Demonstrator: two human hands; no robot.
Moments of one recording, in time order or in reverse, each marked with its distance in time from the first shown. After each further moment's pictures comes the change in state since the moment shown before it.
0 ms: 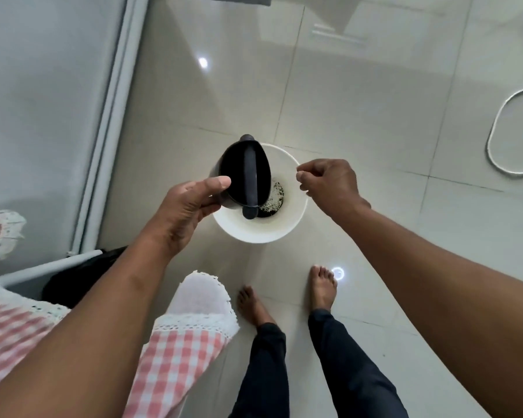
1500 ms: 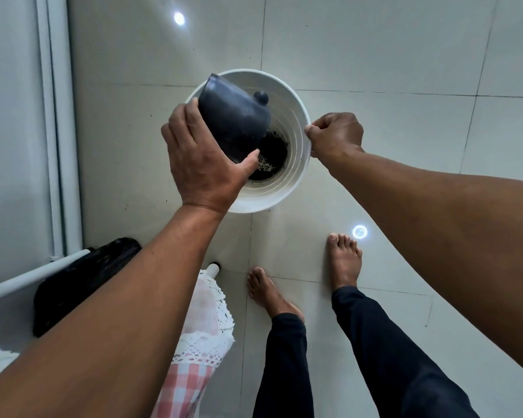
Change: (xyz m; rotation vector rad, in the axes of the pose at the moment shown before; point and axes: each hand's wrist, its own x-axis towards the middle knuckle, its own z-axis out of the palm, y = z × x) left_hand 0.111 -0.101 0.077 1.149 0.622 0.777; right_hand 0.111 0.132 0.057 -0.012 0.133 0.192
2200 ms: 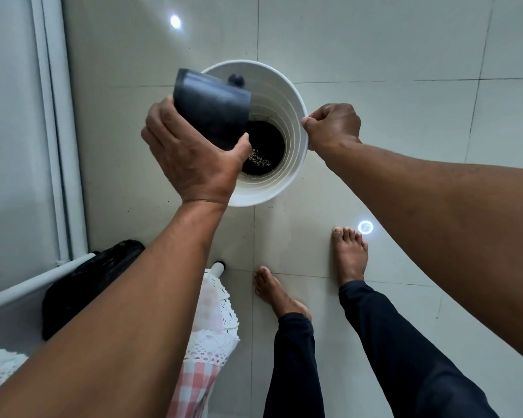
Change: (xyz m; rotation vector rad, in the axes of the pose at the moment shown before) left_hand -0.001 -0.001 0.001 0.007 0.147 -0.080; right_hand 0.000 0.004 0.009 0.095 0.102 0.096
